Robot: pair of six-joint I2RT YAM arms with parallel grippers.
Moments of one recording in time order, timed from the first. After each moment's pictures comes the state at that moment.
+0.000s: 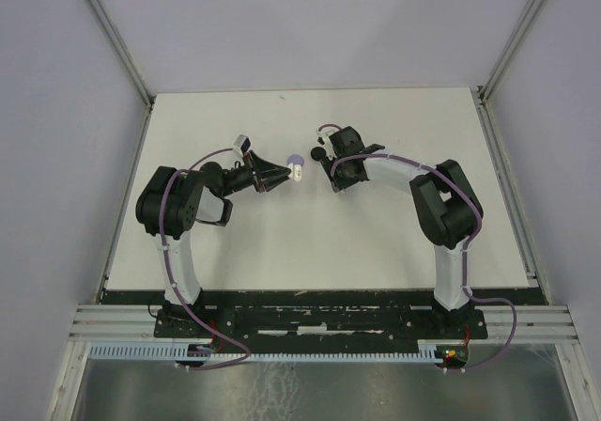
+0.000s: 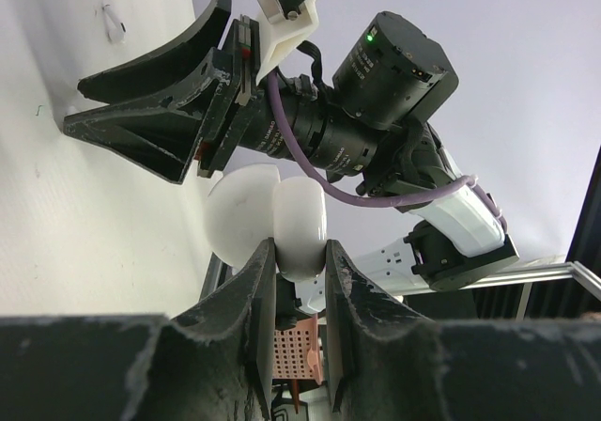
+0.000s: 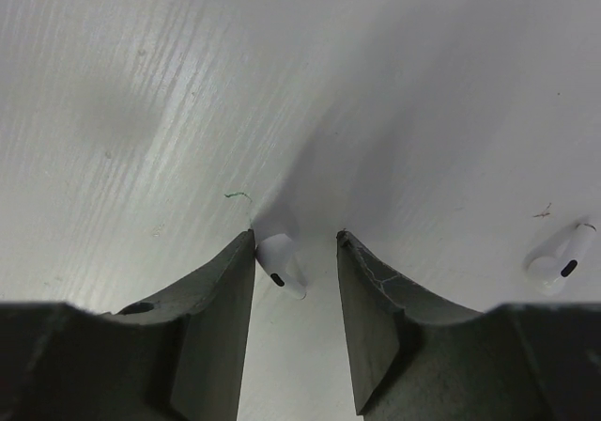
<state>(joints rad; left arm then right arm) -0.17 2.04 0.70 1.52 0.98 -1.64 0.53 2.03 1.39 -0.37 0.02 0.02</state>
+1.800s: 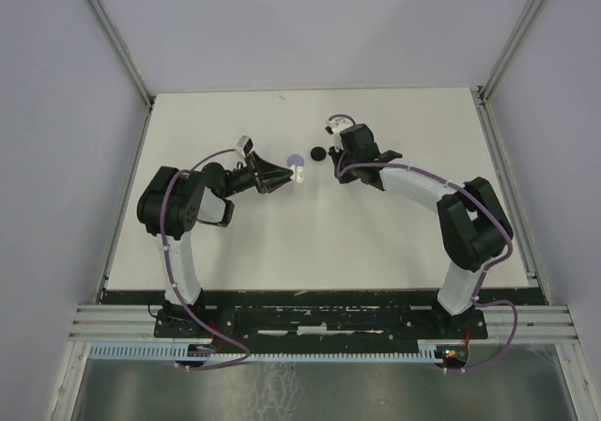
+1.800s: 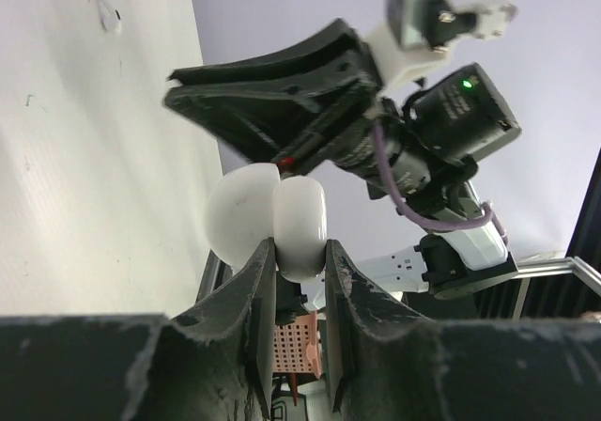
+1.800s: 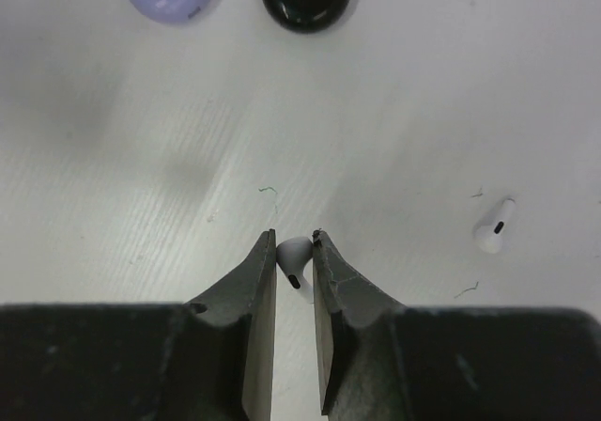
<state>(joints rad) -0.19 2.04 0.70 1.52 0.98 -1.64 0.55 1.84 1.26 -0.23 0.05 0.07</state>
